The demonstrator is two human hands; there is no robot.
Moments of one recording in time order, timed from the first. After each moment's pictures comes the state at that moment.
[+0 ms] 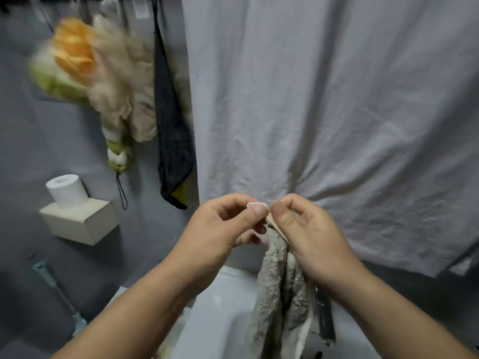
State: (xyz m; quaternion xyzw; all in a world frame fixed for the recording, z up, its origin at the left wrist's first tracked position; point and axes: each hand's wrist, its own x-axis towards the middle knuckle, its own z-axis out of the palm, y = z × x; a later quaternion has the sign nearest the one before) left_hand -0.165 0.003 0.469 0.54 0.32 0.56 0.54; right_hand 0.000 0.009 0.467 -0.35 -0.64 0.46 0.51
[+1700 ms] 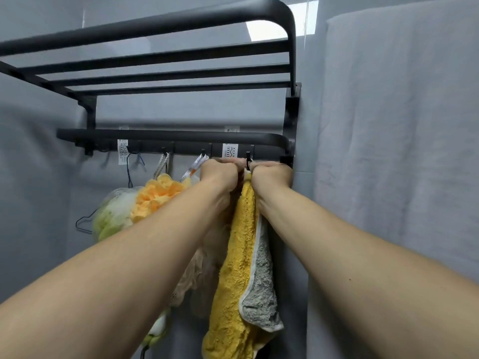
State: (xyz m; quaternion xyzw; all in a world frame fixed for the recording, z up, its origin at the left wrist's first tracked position) left_hand -0.363 0.294 0.732 0.45 0.39 0.72 0.35; right_hand -0.283 0.301 0.735 -0.40 -0.45 0.36 0.71
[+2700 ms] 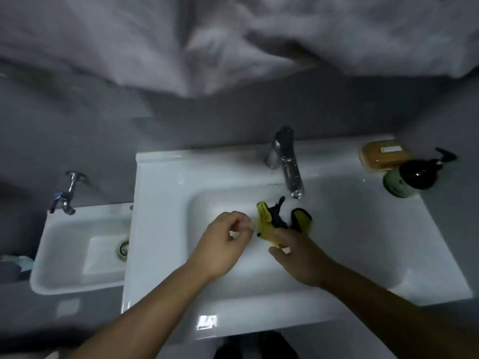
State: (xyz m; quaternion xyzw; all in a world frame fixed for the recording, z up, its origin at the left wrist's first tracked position) left_hand -0.104 0.024 0.139 0.66 0.50 0.17 0.53; right_hand 0.089 -0.046 0.111 -0.70 -0.54 0.45 0.11
